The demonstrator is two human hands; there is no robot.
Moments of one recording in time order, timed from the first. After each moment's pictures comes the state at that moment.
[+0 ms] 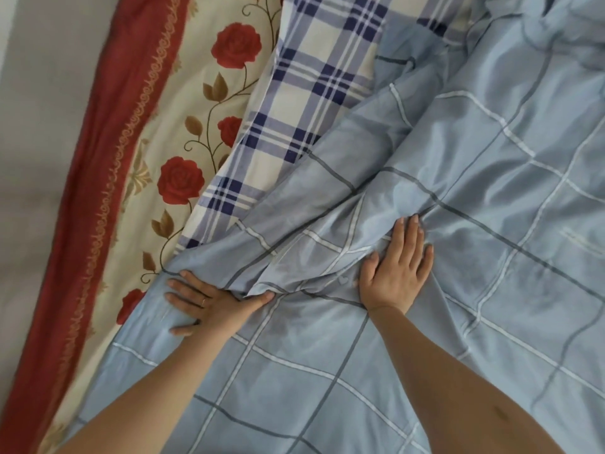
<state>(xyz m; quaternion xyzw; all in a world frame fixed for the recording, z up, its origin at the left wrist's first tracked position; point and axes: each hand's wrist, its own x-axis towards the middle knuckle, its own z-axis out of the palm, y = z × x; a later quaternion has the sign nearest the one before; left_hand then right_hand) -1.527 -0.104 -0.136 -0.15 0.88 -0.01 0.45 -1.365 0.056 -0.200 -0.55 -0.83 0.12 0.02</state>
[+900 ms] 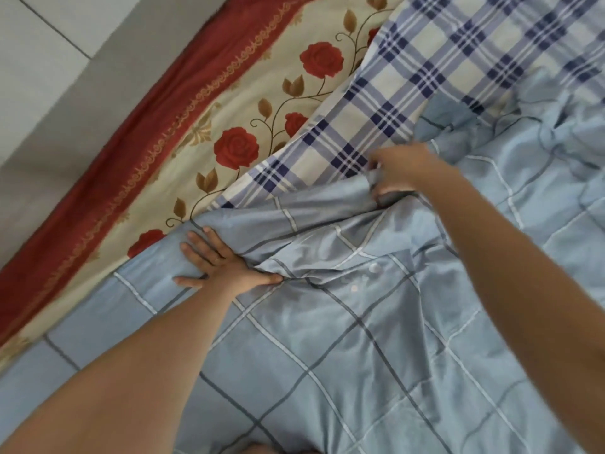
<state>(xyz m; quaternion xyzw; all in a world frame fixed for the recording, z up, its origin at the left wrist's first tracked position) -1.545 -0.117 -0.132 -0.14 0.84 -0.04 0.52 -1.554 0.179 -0.090 -0.12 -0.91 0.06 -0.40</state>
